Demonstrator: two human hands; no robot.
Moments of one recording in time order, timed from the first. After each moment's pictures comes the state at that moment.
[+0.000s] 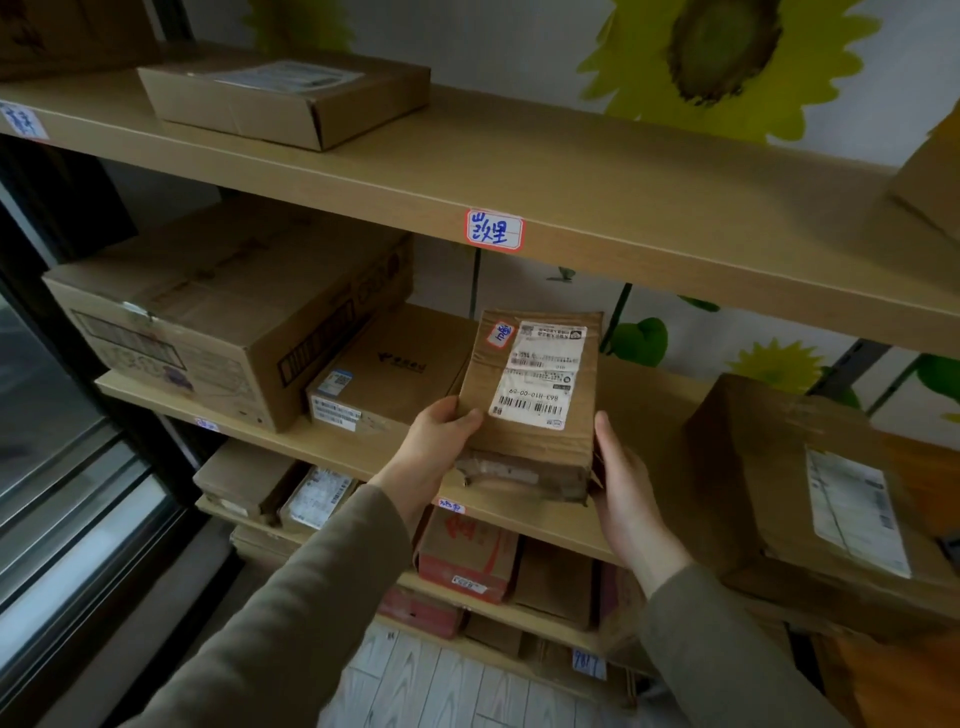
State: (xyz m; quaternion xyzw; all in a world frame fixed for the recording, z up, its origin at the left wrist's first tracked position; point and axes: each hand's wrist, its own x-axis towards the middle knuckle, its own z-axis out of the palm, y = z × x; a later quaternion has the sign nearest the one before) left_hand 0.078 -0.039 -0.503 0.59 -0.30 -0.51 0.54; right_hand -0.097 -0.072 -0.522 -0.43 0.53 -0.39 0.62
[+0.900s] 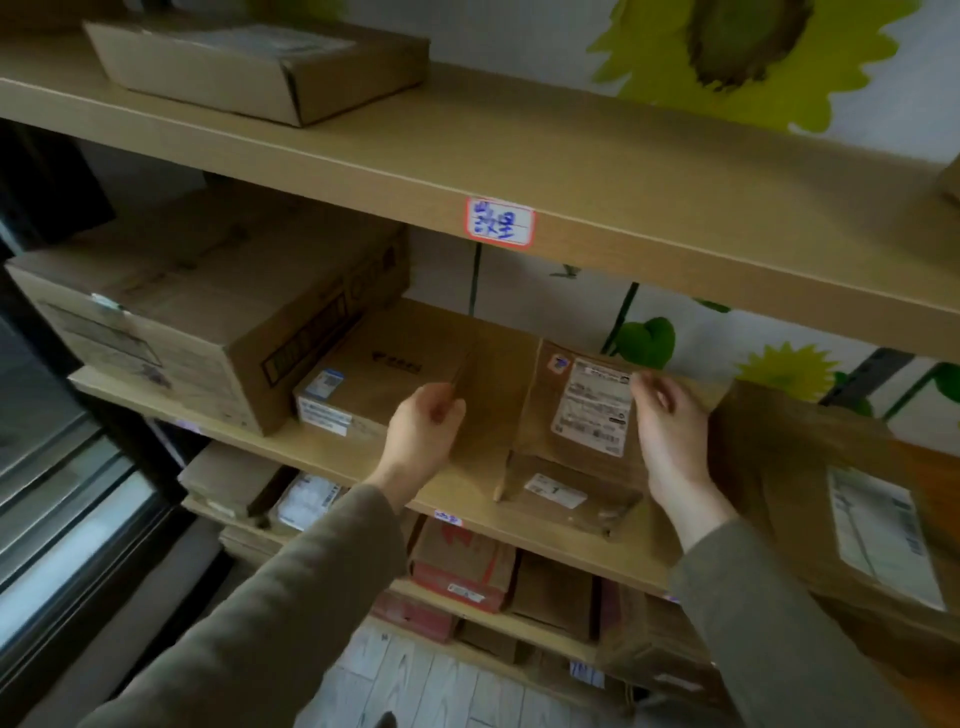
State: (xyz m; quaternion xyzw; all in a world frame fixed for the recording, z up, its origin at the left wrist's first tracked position) left_hand 0.095 -0.062 -0.525 0.72 -0.42 -0.28 0.48; right_hand -0.106 -0.119 -0.481 -0.54 0.57 -0.47 0.41
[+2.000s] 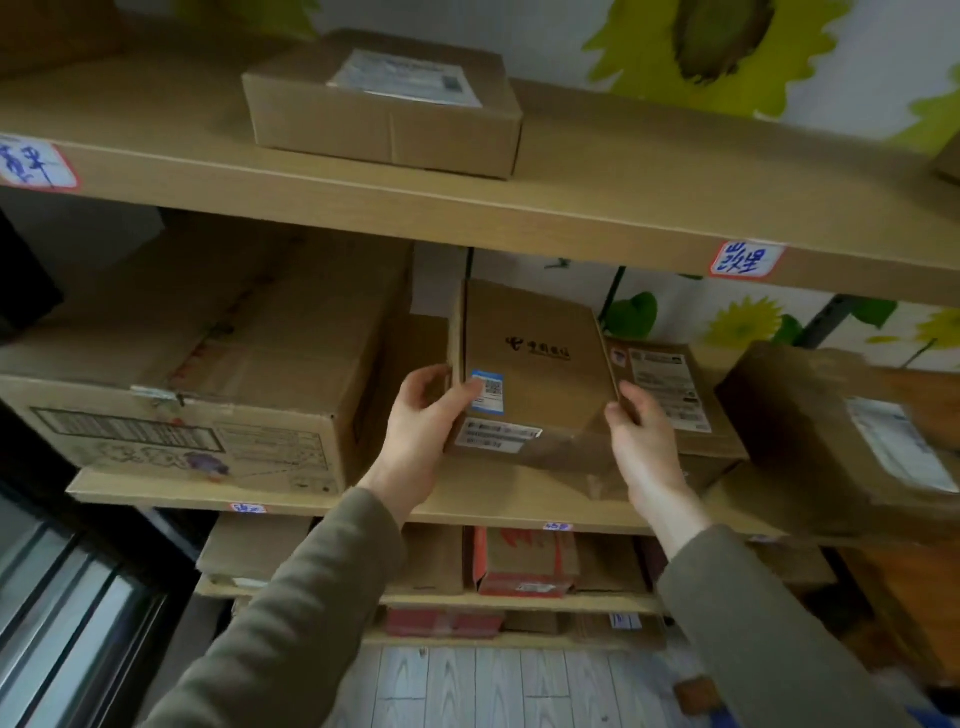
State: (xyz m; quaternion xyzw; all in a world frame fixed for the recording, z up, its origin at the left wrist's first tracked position) left_hand 0.237 -0.049 -0.492 0.54 -0.31 -0.57 0.54; right_hand 0.048 -0.064 -0.490 -0.47 0.69 -0.43 0.34
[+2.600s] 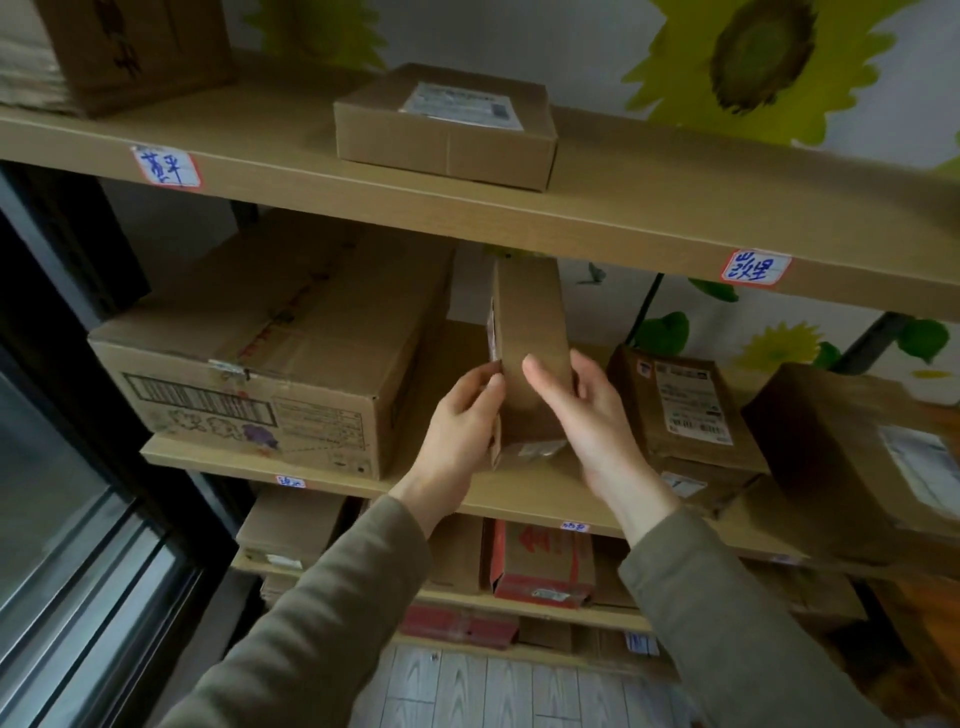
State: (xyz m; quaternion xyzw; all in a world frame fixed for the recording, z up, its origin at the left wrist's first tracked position) left_hand 0.223 -0.008 -0.470 0.51 -0.40 -0.53 0.55; right_hand 0.105 -0.036 -0.453 -0.54 0.51 -0.44 0.51
